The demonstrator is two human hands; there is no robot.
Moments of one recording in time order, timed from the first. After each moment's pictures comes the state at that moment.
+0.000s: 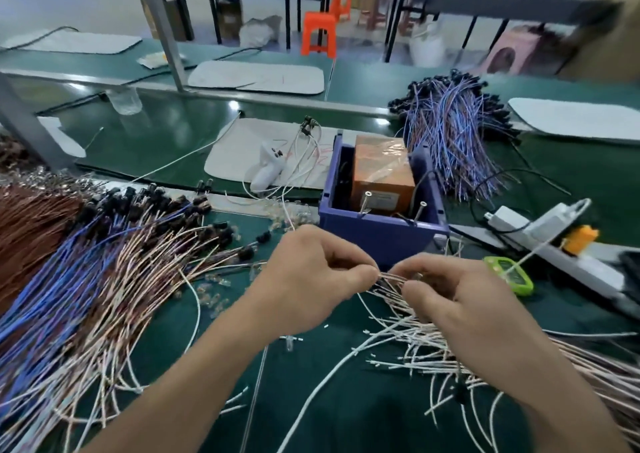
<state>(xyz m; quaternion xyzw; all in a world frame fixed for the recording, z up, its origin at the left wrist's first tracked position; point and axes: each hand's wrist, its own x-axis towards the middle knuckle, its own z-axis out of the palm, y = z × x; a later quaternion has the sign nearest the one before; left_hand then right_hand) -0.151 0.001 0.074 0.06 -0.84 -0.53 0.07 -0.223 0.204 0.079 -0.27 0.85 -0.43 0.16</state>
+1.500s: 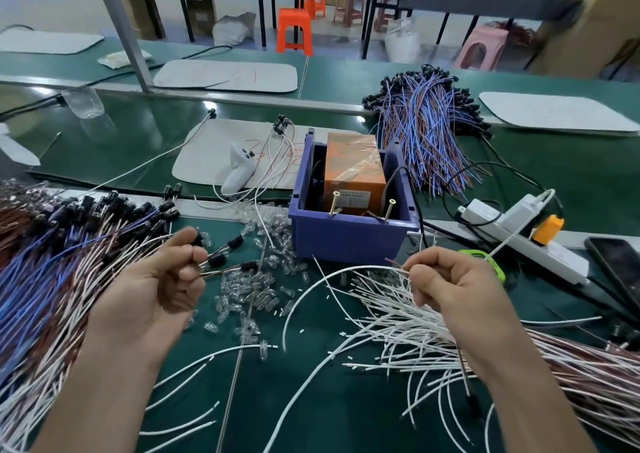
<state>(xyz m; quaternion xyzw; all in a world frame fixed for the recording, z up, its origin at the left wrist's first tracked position) -0.117 -0.083 0.030 0.30 -0.36 -0.87 0.17 -0.250 0.224 0.043 -0.13 0.78 -0.60 0.12</state>
